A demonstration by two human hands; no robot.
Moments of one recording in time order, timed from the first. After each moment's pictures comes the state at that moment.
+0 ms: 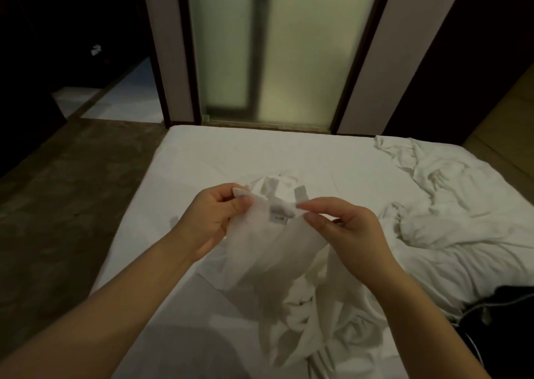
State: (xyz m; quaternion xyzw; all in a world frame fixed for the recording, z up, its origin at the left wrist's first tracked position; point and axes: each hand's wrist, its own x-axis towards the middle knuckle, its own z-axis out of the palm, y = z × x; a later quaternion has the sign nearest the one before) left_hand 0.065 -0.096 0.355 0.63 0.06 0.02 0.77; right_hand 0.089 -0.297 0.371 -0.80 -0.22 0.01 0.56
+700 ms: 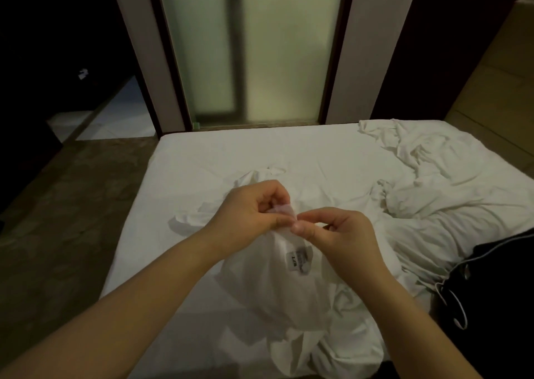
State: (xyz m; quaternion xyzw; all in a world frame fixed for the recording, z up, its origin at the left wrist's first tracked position) left_hand 0.023 -0.181 0.380 0.84 -0.11 0.04 0.53; right_hand 0.016 -0.344 0.378 -0.80 -0.14 0.00 0.59
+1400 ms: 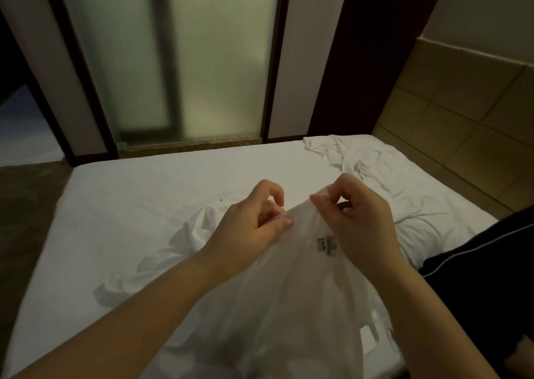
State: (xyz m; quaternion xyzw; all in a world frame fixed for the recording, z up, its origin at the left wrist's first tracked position) left_hand 0.159 -0.161 0.380 0.80 -0.22 0.04 0.56; right_hand 0.145 -0.329 0.405 -0.87 -0.10 -0.26 0.41
